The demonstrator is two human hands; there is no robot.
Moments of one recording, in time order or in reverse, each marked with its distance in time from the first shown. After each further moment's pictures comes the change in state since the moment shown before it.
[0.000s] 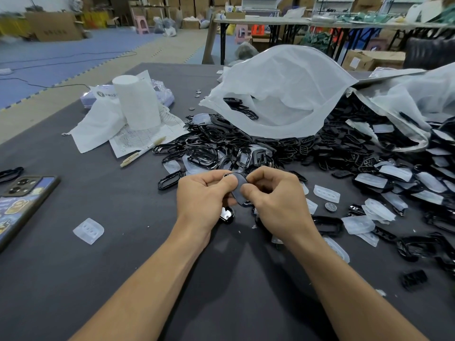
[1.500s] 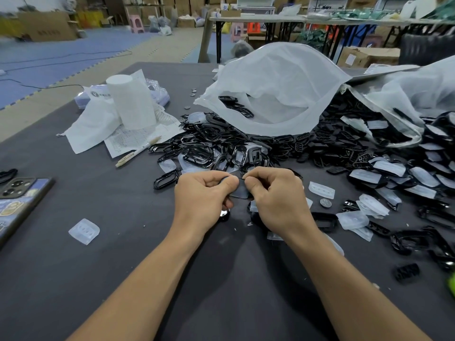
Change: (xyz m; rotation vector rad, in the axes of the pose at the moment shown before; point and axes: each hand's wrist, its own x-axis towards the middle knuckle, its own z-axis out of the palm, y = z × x) left_hand 0.007 -0.013 -0.004 0.269 -0.051 0.147; right_hand 0.003 0.002 -0.008 -0.234 0.078 -0.077
